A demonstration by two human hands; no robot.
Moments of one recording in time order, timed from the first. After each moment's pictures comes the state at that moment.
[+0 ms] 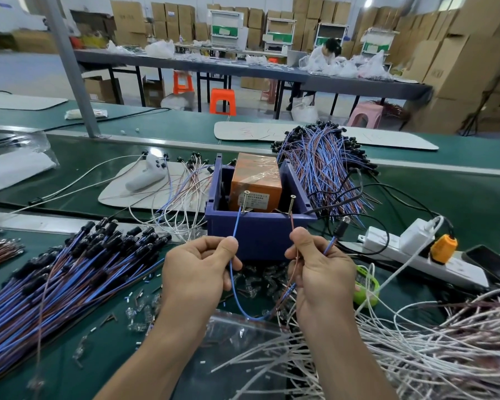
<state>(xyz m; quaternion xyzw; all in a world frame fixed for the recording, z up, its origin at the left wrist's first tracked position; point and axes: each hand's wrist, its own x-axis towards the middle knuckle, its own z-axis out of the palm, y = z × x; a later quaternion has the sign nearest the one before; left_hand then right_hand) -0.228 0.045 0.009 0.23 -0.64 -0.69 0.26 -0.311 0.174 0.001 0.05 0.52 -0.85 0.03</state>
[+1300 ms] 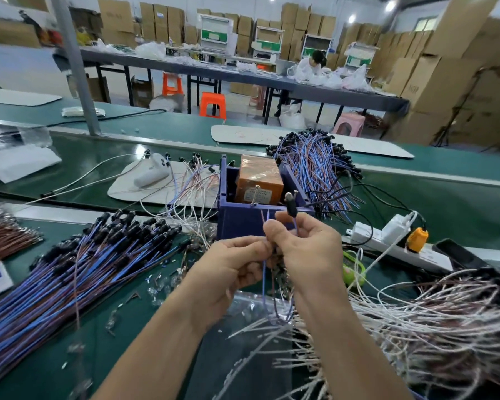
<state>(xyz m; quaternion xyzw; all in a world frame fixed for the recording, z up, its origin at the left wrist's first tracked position) -0.204 0.045 0.025 0.08 -0.54 -0.84 0.00 -0.260 0.164 0.044 -0.06 0.71 -0.70 -0.01</state>
